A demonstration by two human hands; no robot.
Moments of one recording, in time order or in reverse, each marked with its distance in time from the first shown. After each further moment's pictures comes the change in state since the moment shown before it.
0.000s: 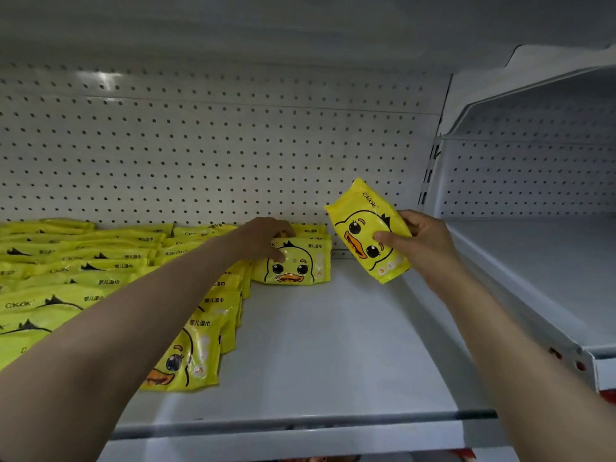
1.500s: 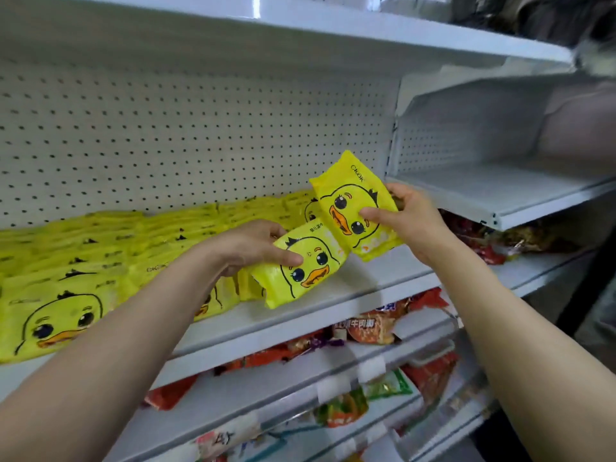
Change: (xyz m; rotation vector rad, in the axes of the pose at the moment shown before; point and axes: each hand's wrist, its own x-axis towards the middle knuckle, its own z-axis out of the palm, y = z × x) left_hand -0.249 -0.056 -0.069 -0.632 -0.321 0.127; right_hand -0.198 -0.132 0.163 -0.139 0.208 0.045
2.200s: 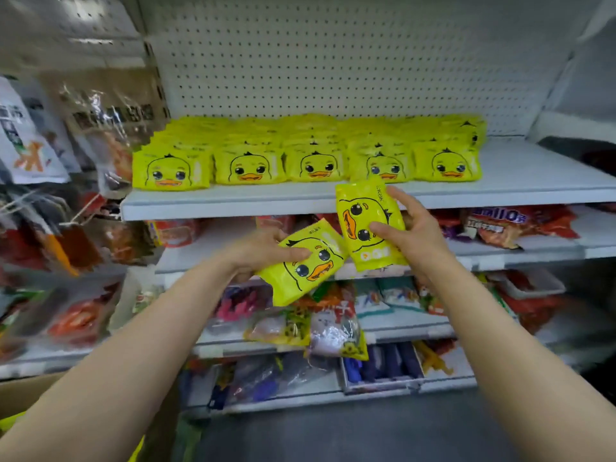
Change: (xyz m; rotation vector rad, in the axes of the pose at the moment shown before) left_hand -0.404 -0.179 -0.017 -0.146 0.235 -0.299; right_hand -0.303 -0.054 0.261 0.179 -0.247 0.095
